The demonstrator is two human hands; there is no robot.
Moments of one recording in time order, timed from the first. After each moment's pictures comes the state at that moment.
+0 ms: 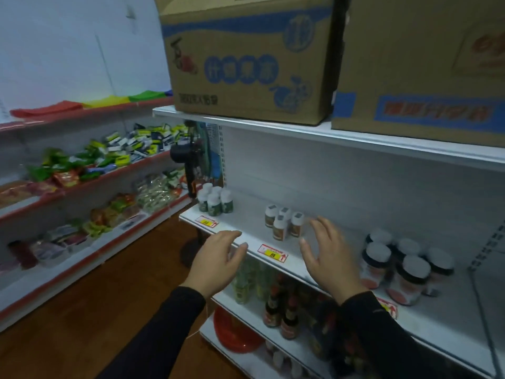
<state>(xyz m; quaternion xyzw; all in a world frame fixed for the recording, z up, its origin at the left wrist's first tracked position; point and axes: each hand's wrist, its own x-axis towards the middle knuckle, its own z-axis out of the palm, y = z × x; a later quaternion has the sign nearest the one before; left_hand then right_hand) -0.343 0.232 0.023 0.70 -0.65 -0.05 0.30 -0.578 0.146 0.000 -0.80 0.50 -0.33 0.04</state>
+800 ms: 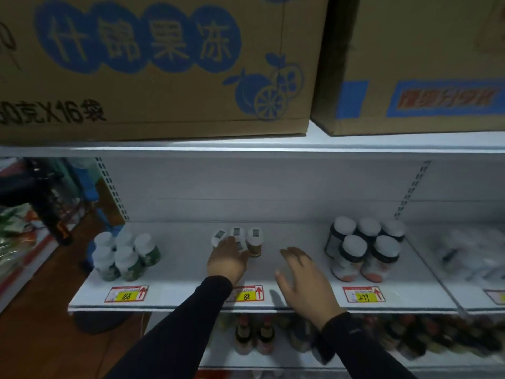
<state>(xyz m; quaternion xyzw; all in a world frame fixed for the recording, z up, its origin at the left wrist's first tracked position) -0.355 -0.026 -0.047 0.64 -0.71 -0.24 0.16 -0.519 0.082 -0.057 -0.67 0.71 -0.23 0.07</state>
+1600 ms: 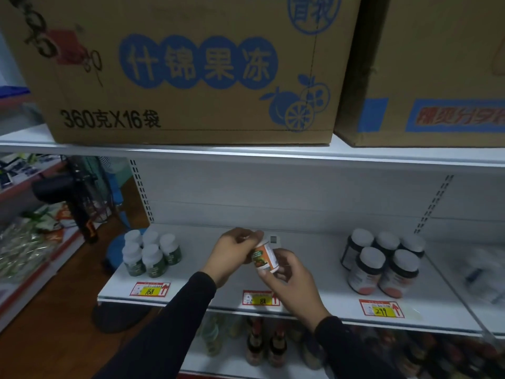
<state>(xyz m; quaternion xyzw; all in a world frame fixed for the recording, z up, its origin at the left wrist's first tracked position) -0.316 0.001 0.013 0.48 -0.57 -0.54 0.40 -0.462 0.077 -0.032 -0.55 0.56 -0.49 0.36</state>
